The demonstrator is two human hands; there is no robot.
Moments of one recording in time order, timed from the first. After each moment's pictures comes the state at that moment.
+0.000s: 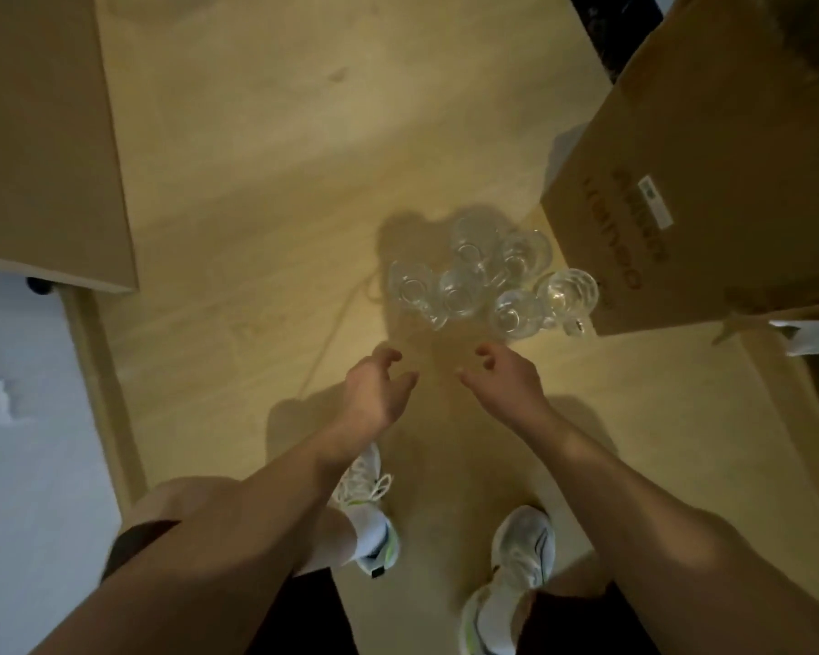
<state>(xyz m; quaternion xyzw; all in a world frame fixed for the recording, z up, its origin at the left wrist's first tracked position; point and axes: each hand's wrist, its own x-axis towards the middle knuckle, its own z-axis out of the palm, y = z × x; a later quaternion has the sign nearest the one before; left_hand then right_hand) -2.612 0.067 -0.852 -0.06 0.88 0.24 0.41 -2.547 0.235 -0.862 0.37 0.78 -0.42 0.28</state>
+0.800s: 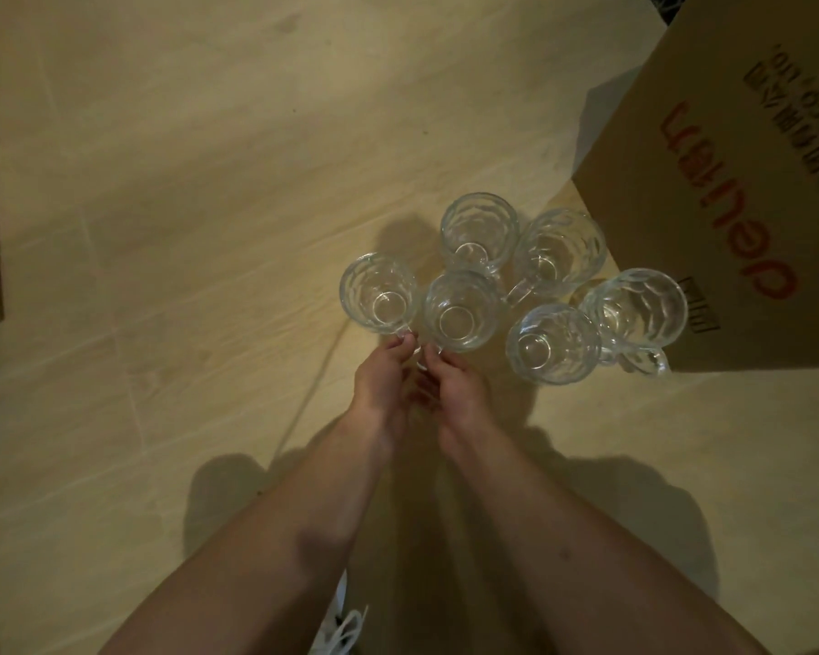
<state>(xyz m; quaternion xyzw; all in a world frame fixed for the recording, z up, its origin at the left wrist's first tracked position) -2.667 0.134 -1.096 -0.35 0.58 0.63 0.38 -2.617 0.200 -1.125 0.51 0.32 -0.80 0.07</state>
